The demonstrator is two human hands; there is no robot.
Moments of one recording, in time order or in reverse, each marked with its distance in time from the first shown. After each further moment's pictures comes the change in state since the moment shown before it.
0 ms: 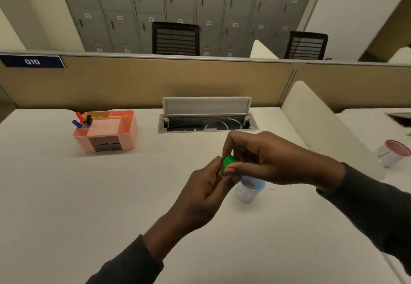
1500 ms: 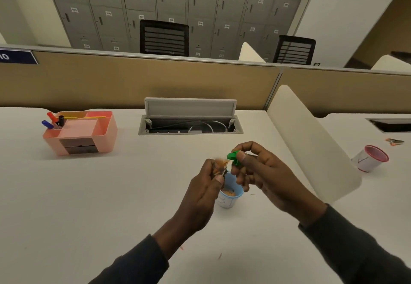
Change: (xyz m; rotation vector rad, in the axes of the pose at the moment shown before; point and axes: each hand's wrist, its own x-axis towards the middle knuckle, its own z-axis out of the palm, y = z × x) left_hand 0.037 -0.036 0.067 -0.158 0.069 -0.035; right_hand -0.047 0.067 0.028 0.928 0.381 0.391
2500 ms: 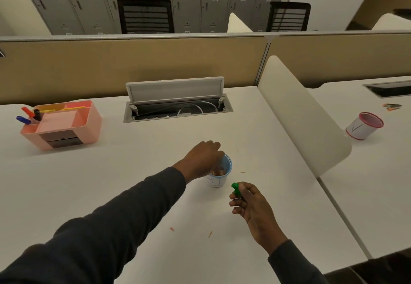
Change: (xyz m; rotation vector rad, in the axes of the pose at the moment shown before) left_hand 0.097 -0.104 0.042 1.230 -0.521 0.260; right_hand -0.056 0.184 -0.012 0.439 0.483 0.336
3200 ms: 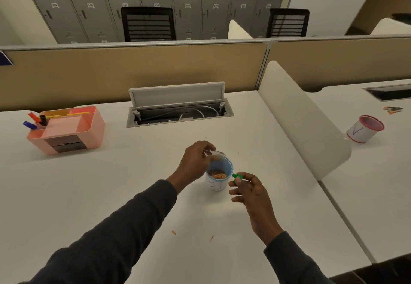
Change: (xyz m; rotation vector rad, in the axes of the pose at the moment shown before) left_hand -0.023 -0.001 -0.008 -0.841 0.255 -0.539; right_hand 0.006 -0.018 0.018 -0.206 0.074 -0.217
